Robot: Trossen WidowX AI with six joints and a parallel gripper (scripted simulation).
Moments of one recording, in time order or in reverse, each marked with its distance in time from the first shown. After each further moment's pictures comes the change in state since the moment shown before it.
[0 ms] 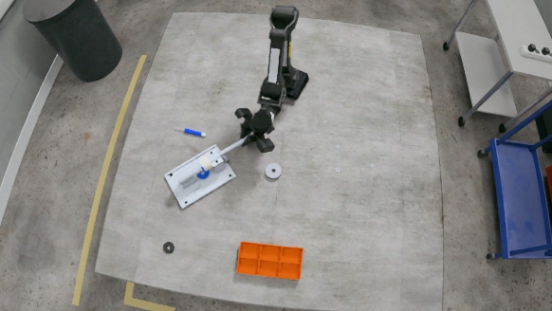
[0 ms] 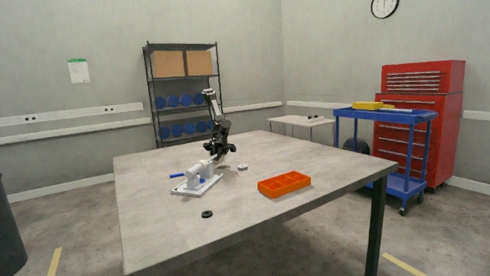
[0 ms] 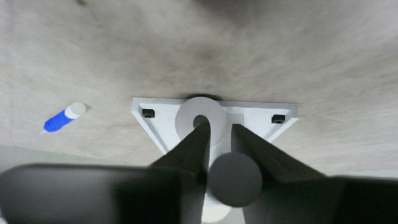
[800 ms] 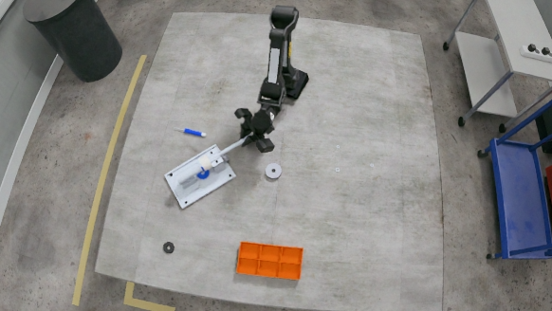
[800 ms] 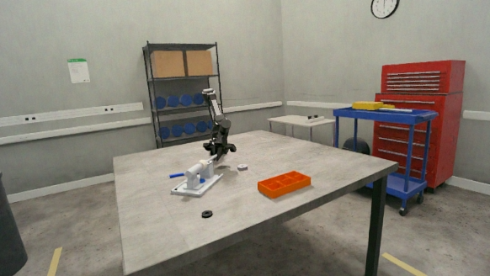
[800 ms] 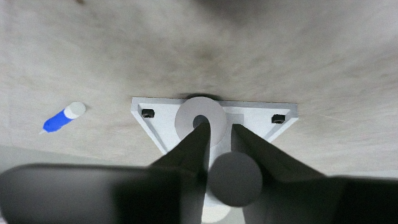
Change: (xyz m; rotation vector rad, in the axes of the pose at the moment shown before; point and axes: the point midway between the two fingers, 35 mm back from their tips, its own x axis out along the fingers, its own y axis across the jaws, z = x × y) arm 0.000 0.000 0.000 0.000 -0.002 0.000
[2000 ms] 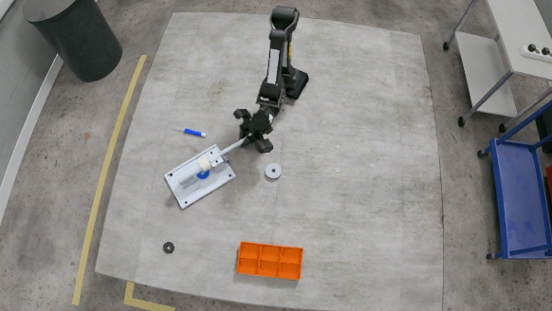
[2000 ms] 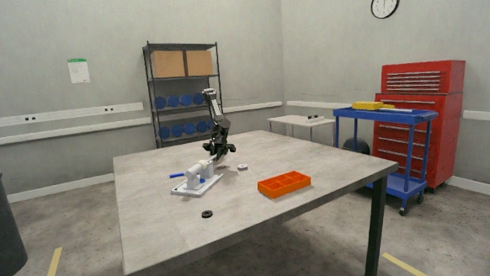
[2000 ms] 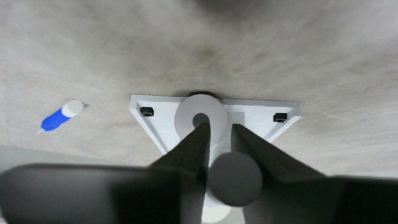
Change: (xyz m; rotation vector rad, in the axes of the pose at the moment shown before) arm 0.003 0.000 -0.003 -0.001 -0.001 0.001
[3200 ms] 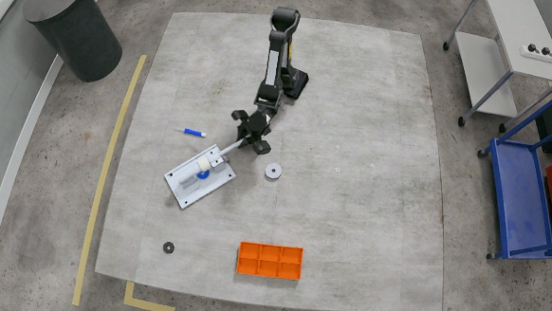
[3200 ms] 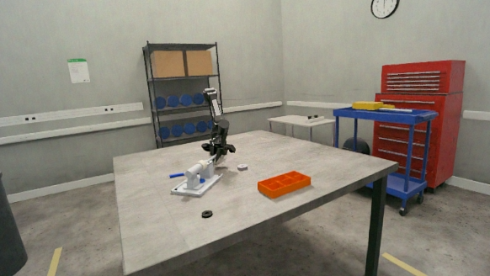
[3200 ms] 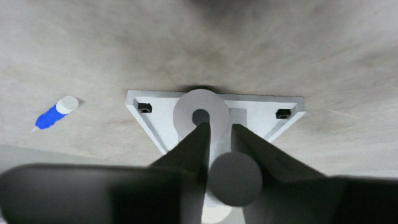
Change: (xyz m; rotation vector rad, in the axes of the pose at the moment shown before) arm 0.006 0.000 -0.006 0.000 -0.001 -0.001
